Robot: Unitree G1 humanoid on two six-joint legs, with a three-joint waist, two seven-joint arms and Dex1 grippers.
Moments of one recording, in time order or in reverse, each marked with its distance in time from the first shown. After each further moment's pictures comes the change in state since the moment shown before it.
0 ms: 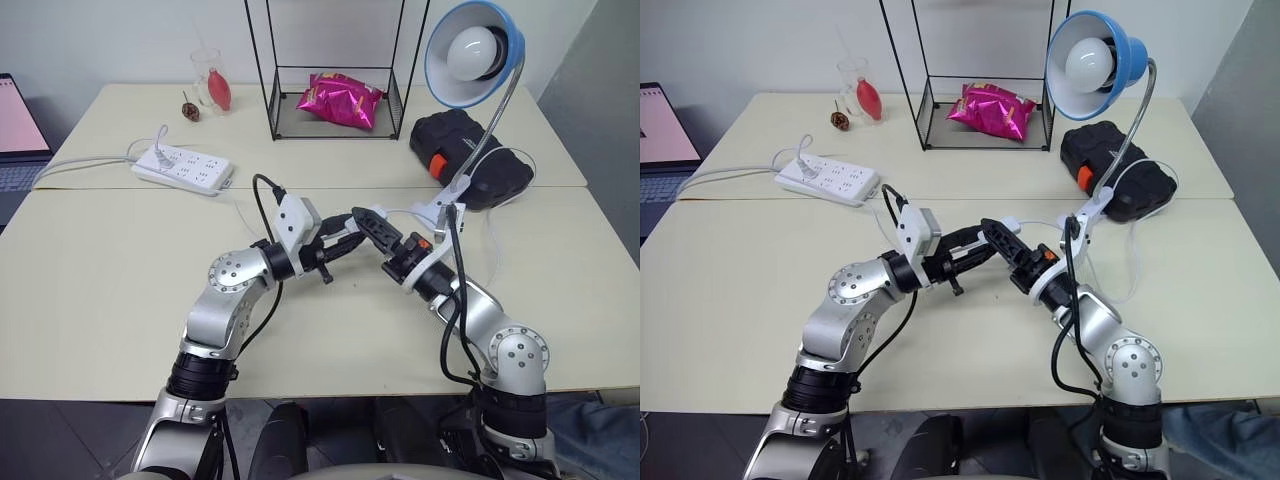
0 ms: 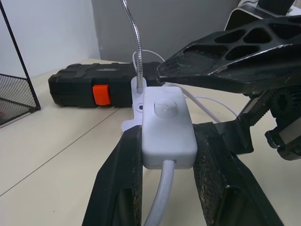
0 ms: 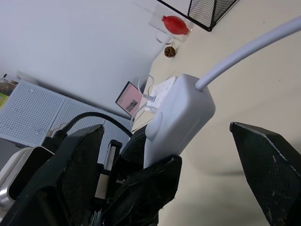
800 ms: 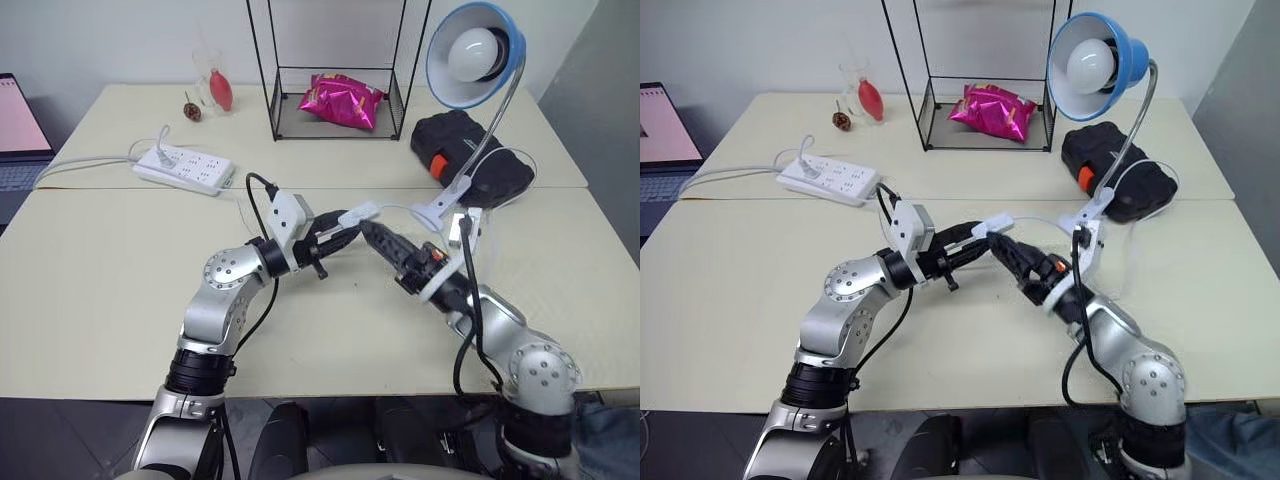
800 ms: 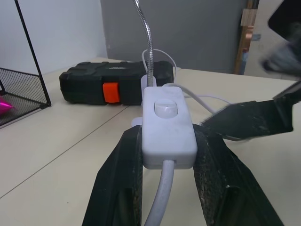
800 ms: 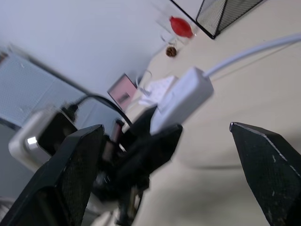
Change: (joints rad) left arm -0.012 -0.005 0.027 0.039 0.000 -0.007 -0.005; right arm 0.036 -0.053 -0.011 -0.105 -0.041 0.040 0.057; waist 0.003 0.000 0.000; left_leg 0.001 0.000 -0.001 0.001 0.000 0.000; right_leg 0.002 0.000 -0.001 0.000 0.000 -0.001
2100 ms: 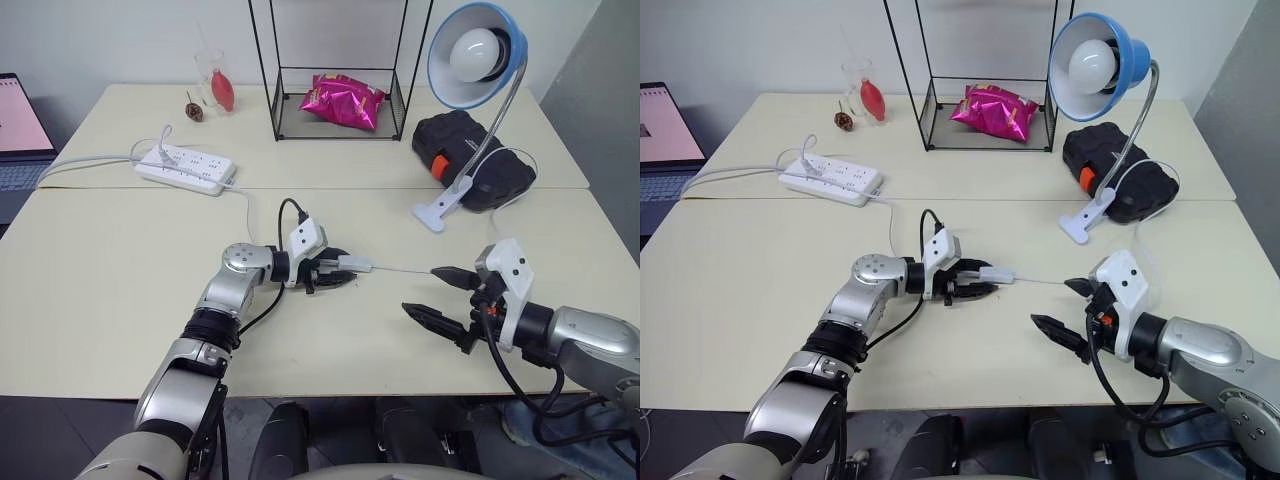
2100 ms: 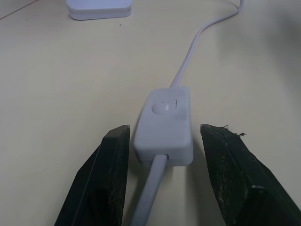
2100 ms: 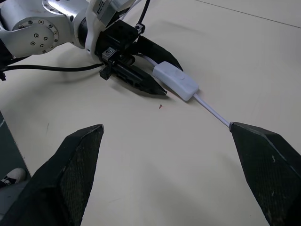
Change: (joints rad) left arm -0.232 0.043 -0.105 0.659 0.170 -0.210 -0.353; right arm 0.197 -0.708 -0.088 -0.328 -0.333 0.163 0.486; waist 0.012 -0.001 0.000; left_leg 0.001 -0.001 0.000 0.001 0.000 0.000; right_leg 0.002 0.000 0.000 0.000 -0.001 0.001
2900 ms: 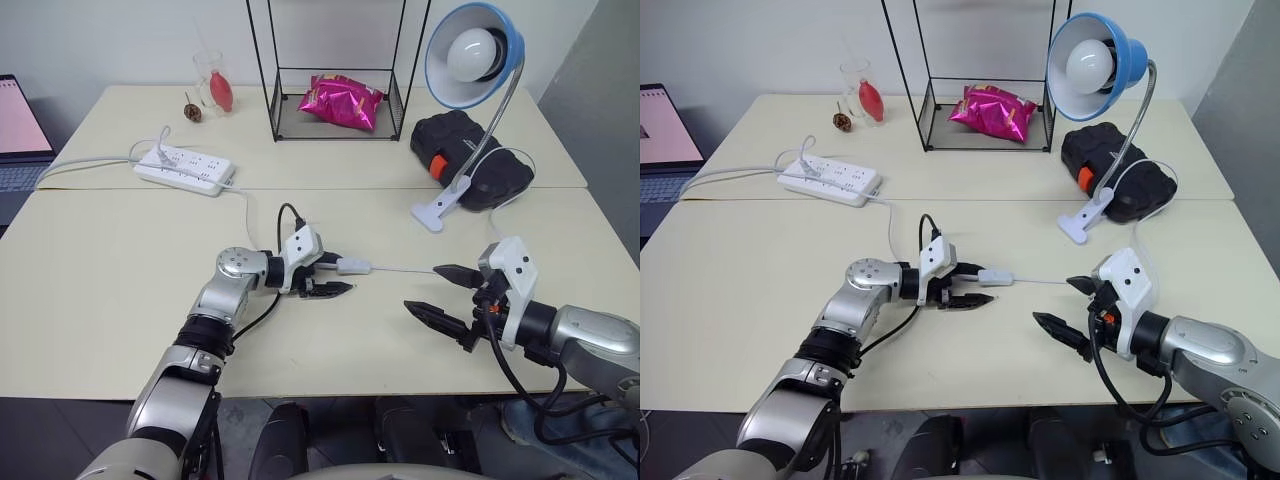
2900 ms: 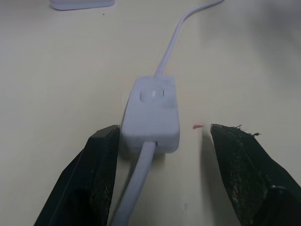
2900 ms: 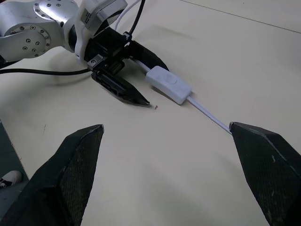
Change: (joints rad) left arm 0.037 0.028 -0.001 -0.035 0.020 -0.019 -0.018; right arm 0.000 -0.002 -0.019 0.000 0.001 0.000 0.001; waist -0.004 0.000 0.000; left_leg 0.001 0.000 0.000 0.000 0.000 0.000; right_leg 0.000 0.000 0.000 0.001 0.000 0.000
